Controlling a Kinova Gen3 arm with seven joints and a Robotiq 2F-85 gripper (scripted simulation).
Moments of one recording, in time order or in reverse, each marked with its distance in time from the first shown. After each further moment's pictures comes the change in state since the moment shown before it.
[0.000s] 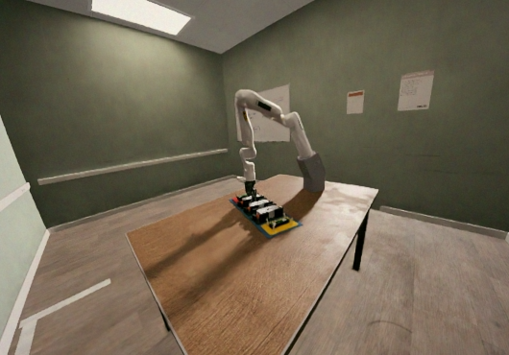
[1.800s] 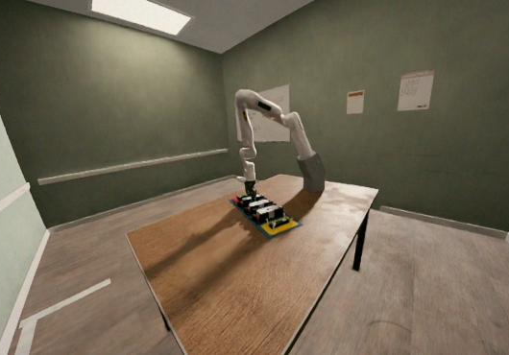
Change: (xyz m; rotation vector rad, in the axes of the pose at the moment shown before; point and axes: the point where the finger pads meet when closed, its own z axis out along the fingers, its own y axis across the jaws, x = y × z) arm 0.000 0.000 0.000 0.000 0.000 0.000
